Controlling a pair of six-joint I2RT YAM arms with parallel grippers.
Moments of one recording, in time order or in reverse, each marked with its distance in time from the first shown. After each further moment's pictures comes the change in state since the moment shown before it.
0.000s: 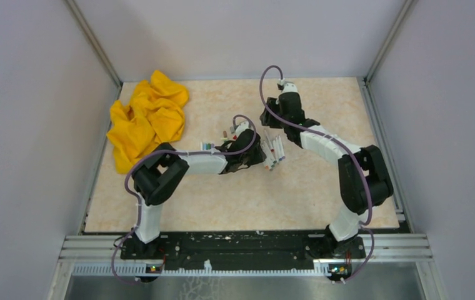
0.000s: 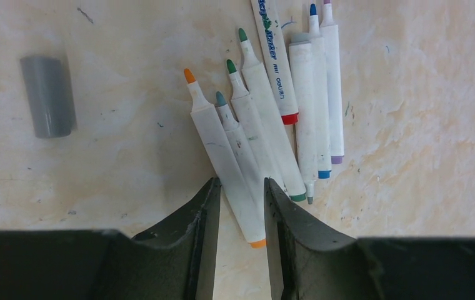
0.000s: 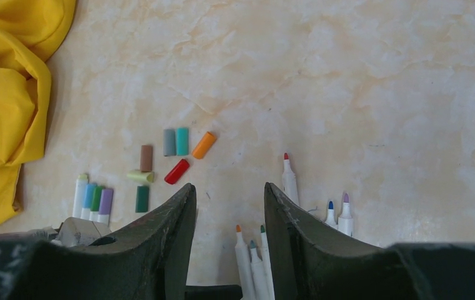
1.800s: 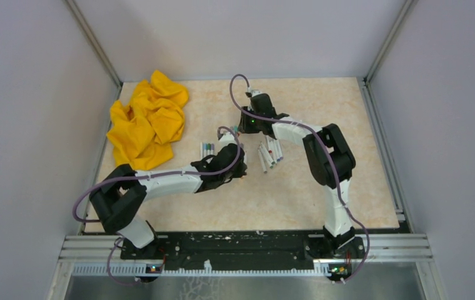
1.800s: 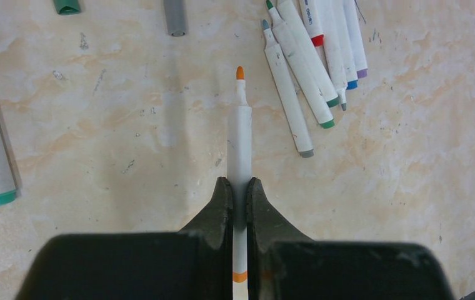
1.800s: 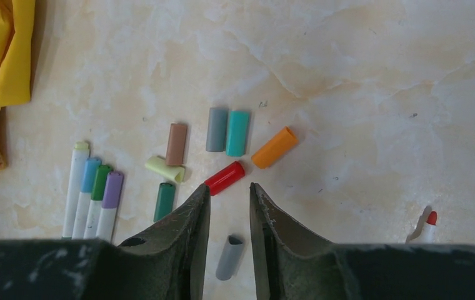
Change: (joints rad) left arm -0.079 -0.400 -0.317 -0.085 -0.154 0.126; right arm 0.109 0.378 0.291 -0.089 -0.166 -0.027
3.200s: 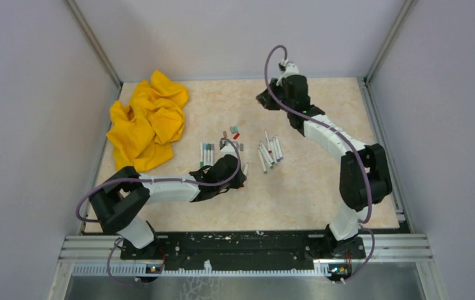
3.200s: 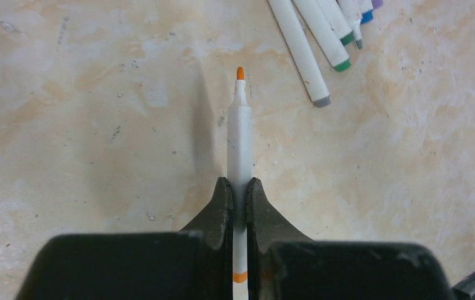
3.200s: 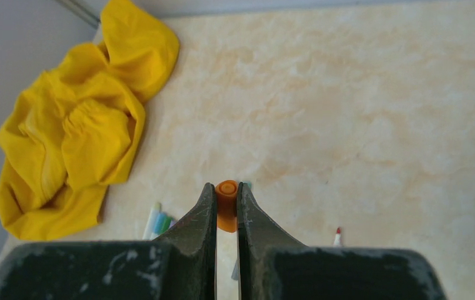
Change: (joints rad) left arm -0.029 0.000 -0.159 0.183 0.097 0.082; right arm -0.176 -0.384 -0.129 0.158 -0.029 0.039
